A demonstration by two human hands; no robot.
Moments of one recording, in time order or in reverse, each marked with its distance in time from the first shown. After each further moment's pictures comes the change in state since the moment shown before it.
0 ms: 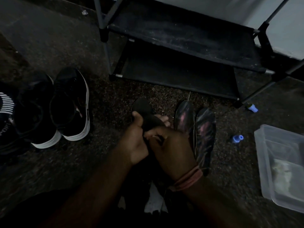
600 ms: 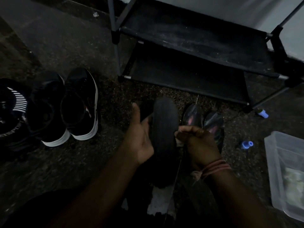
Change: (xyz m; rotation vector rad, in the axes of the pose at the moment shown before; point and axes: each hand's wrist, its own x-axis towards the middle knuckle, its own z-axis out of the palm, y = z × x) left_hand -0.005 0.014 0.000 -0.150 -0.087 0.034; right_hand 0.021 0.031 -0.015 0.777 0.095 0.794
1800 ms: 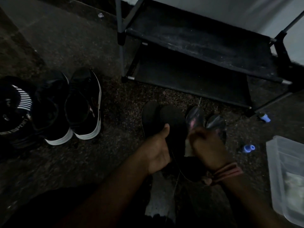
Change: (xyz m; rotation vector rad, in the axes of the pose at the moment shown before) left_hand 0.001 -0.036 0.002 0.199 0.098 -0.220; right_hand 0.004 -0.014 -0.023 -0.884 -0.063 -0.330
